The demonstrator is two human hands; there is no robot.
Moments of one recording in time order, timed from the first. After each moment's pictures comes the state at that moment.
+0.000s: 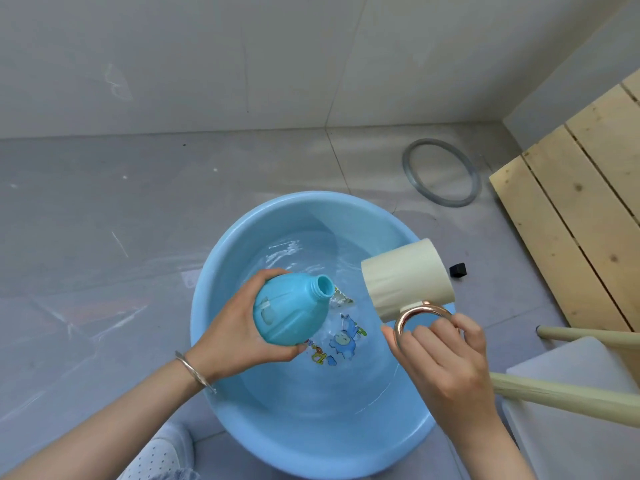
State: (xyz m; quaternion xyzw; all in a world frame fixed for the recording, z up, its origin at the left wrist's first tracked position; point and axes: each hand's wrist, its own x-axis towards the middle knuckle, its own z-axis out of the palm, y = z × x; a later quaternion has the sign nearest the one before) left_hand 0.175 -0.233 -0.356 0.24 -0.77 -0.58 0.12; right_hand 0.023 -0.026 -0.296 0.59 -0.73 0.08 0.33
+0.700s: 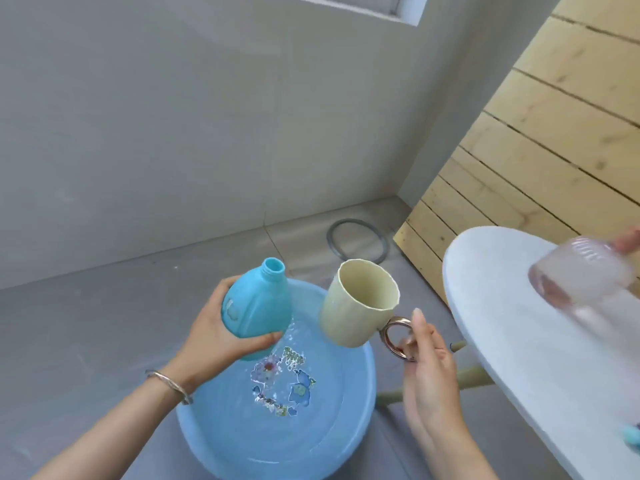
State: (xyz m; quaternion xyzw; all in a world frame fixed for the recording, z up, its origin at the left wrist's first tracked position) left_hand 0.159 -0.228 -0.181 0.23 -0.73 -0.61 0.18; right_hand 0.052 -0.005 -0.144 -0.06 -0.64 0.77 -0.06
